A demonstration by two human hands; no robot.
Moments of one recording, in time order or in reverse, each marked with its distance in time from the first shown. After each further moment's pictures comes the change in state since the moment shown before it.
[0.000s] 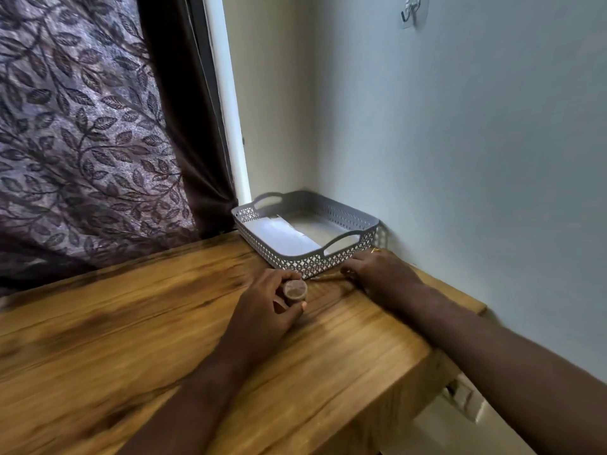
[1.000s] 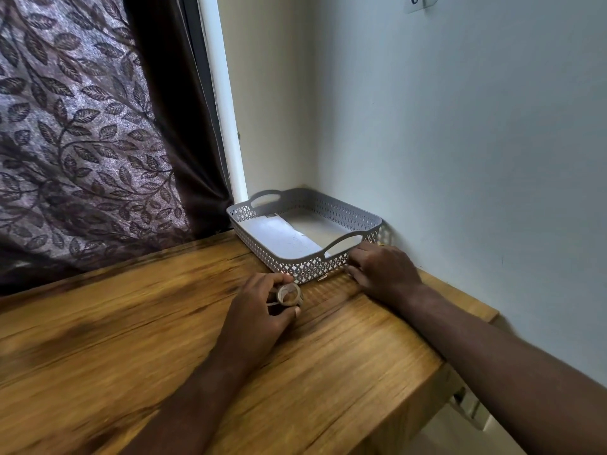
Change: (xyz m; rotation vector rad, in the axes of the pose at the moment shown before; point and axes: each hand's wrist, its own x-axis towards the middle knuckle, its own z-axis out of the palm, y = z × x) left_hand 0.009 -0.015 0.005 -0.015 0.016 -0.094; right_hand 0.018 0.013 0.021 0.004 0.178 0.106
